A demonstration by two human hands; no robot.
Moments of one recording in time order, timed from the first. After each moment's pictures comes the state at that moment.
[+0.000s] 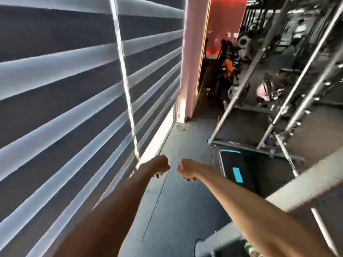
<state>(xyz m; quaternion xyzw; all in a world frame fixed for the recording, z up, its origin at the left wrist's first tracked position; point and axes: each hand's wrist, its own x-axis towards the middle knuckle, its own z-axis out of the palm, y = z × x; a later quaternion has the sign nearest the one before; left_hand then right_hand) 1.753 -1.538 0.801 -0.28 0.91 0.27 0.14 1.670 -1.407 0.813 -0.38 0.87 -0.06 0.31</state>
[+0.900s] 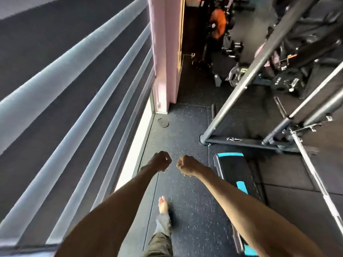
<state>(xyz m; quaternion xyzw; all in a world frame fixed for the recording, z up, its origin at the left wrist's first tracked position) 1.171 -1.823 0.665 -0.25 0.86 0.40 0.17 1.104 -1.676 0.672 -0.28 0.88 -0.15 0.35</state>
